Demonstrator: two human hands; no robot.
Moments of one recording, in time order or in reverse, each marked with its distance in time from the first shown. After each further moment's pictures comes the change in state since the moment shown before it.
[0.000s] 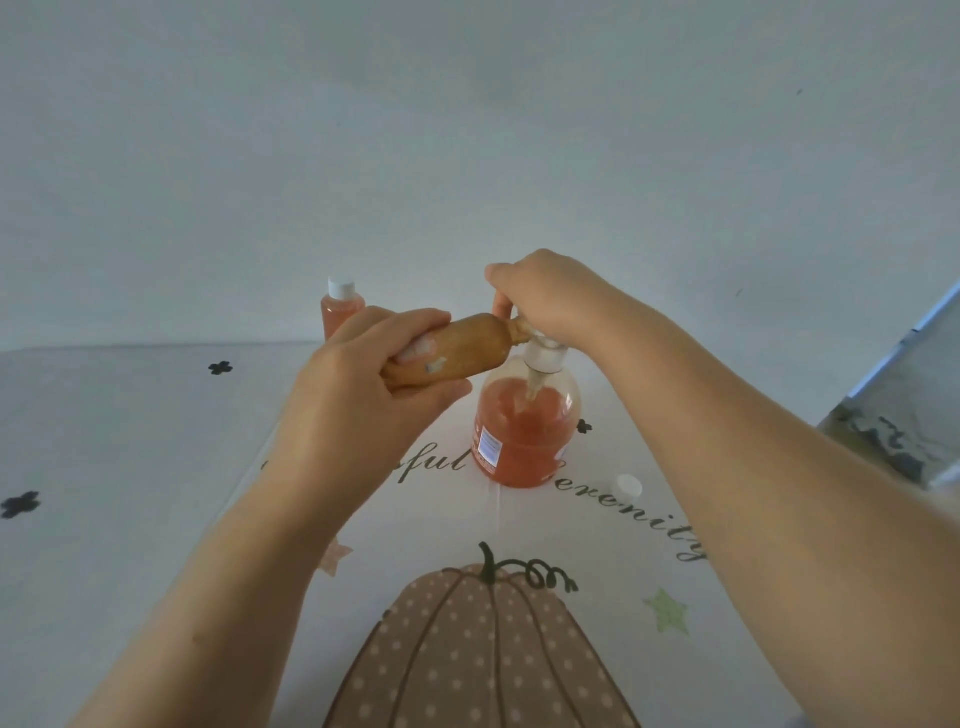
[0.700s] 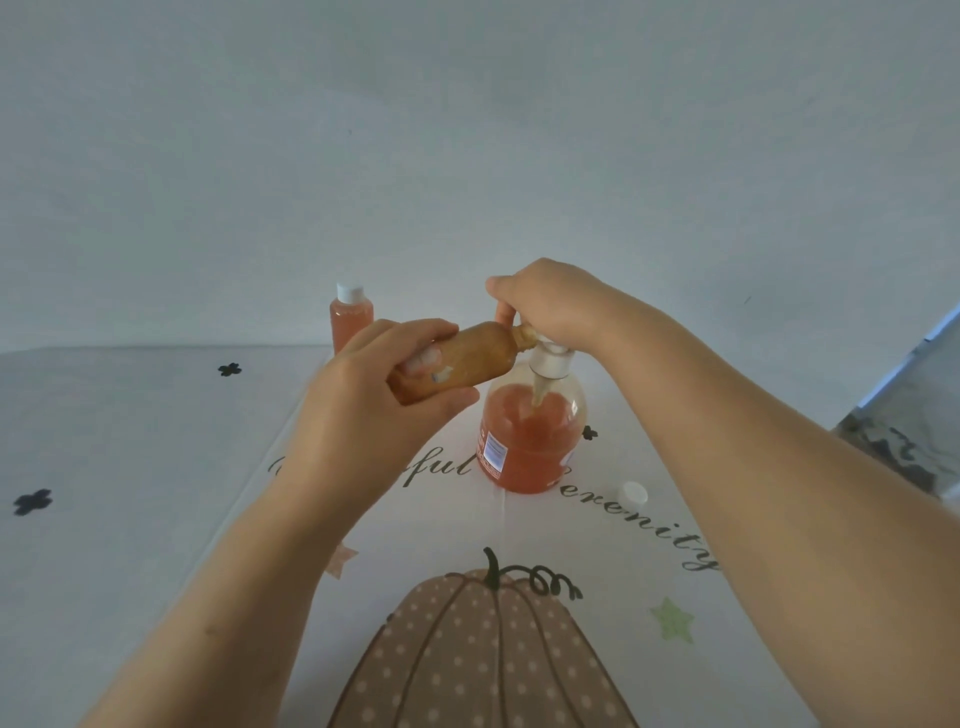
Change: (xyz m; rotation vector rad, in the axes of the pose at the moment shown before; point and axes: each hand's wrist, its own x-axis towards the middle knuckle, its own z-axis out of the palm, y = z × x) left_hand -0.001 -0.006 0.004 -0.035 0.005 -0.036; right_hand 0.011 0.004 0.001 -0.065 -0.059 -0.046
